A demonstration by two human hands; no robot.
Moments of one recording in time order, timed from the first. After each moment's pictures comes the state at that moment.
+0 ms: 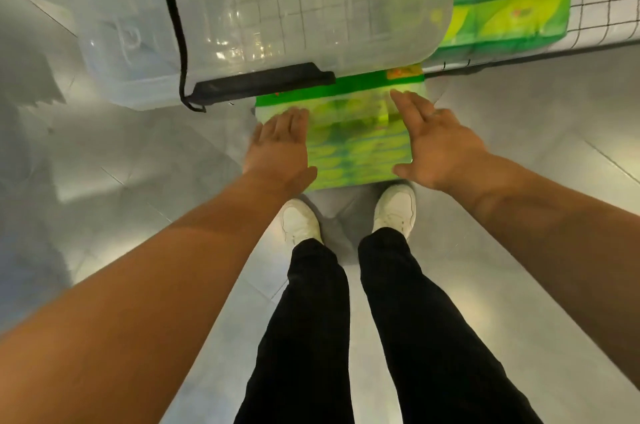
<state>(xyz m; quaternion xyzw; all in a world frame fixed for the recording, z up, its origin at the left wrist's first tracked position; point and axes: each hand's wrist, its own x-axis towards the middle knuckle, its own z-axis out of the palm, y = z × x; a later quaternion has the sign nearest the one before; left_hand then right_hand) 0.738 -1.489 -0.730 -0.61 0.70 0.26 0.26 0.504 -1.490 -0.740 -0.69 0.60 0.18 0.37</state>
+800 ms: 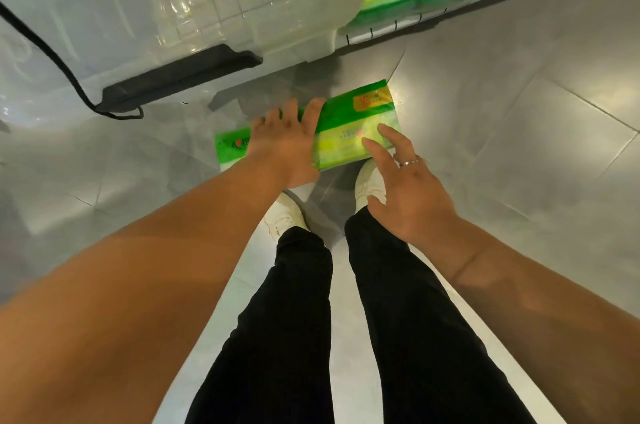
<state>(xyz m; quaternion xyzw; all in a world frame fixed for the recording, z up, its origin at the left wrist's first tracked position) 0.681 -1.491 -0.768 -0.46 0.79 0.22 0.33 0.501 -1.377 -0.743 -0.63 0.67 0.05 0.39</state>
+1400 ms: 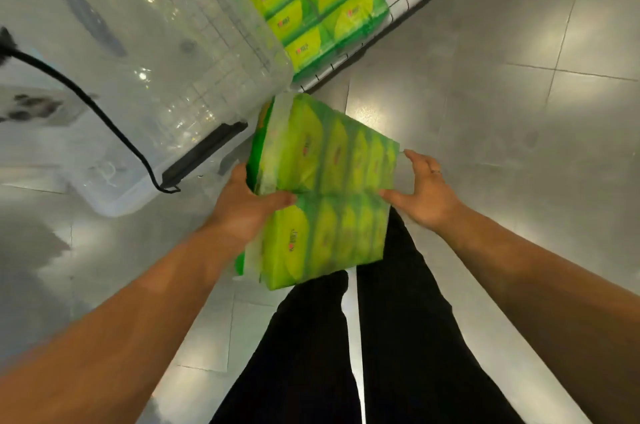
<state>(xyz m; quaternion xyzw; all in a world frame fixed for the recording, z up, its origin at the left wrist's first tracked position) 0.719 -1.479 -0.613 -0.64 0.47 0.60 0.05 0.481 -1.327 -0.648 -0.25 0.81 -0.10 0.53</state>
